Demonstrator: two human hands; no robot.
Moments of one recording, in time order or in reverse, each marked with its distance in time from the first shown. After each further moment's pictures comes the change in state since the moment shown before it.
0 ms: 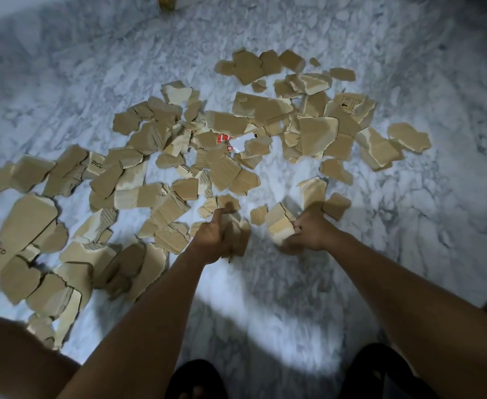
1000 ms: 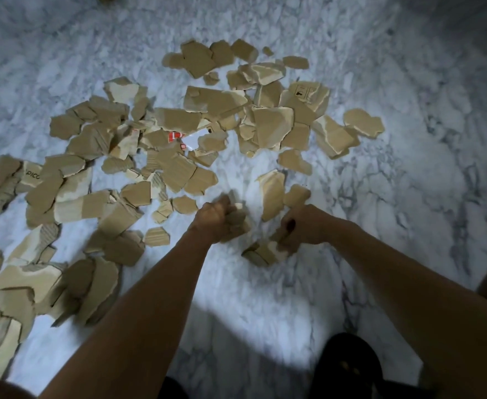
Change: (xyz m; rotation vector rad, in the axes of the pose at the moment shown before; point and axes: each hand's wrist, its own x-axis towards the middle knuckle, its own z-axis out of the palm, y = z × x) left_hand 0.065 0.082 0.056 0.397 -0.134 0.038; right_hand -0.044 0.046 -0.048 -0.054 -0.088 -0.053
